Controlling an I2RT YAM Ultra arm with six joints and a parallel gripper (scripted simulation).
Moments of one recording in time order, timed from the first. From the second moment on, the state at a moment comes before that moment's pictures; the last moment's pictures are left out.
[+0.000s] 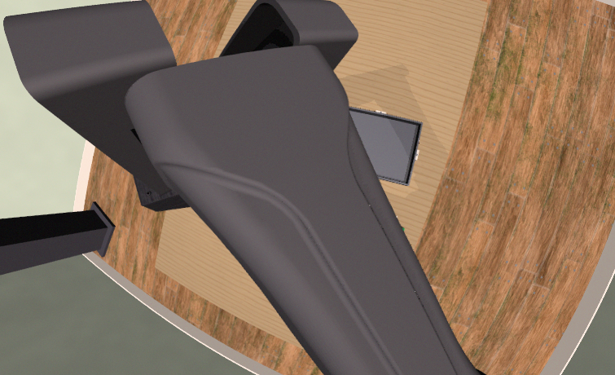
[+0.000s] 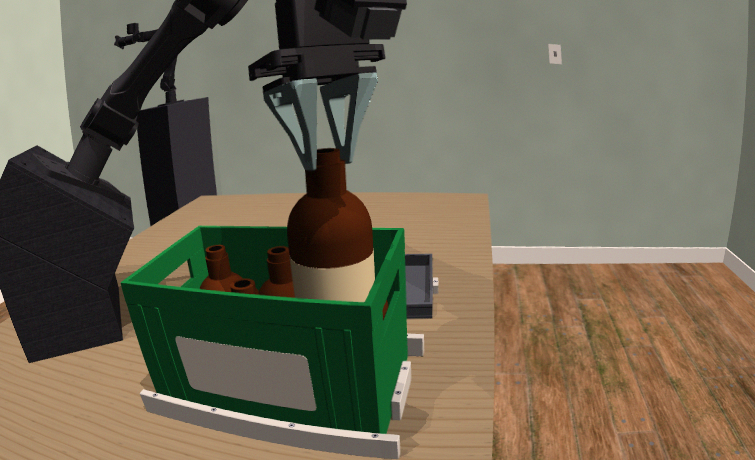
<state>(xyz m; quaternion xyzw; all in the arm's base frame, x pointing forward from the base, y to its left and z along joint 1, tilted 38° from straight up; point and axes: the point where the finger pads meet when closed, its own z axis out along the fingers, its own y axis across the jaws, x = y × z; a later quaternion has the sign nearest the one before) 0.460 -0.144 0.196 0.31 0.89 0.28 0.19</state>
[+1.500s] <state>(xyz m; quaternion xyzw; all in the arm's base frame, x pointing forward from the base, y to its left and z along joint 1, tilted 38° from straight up) 0.446 -0.162 0.218 0.32 0.89 0.28 0.19</state>
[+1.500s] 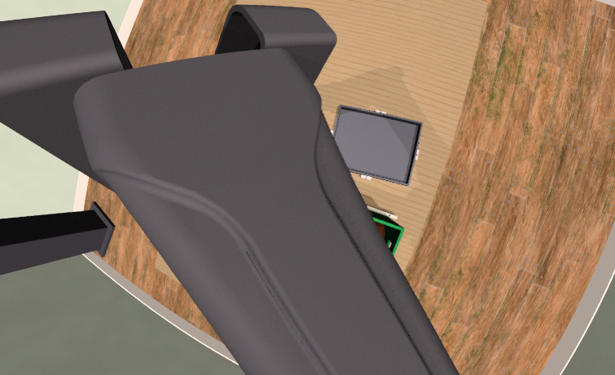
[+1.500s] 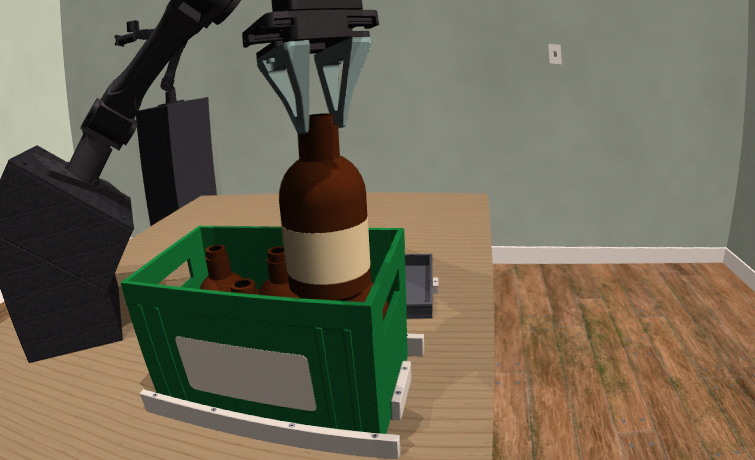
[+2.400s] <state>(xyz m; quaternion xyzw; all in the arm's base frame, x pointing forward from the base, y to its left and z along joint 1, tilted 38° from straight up) 0.444 -0.161 0.219 0.32 0.89 0.28 0.18</state>
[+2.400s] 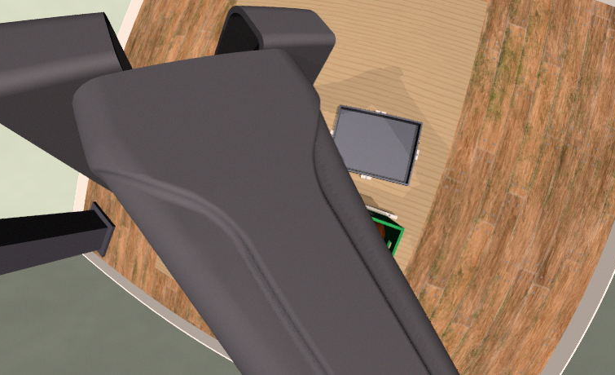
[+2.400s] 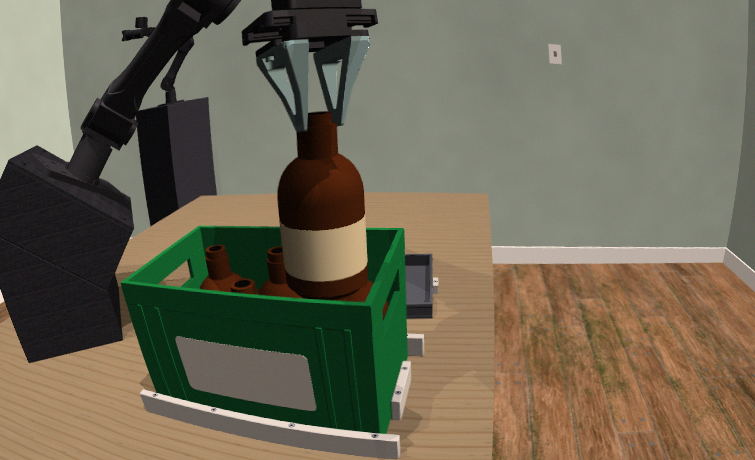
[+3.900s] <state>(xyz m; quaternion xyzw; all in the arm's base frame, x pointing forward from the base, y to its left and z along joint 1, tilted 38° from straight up) 0.444 -0.161 0.219 0.32 0.89 0.28 0.18</state>
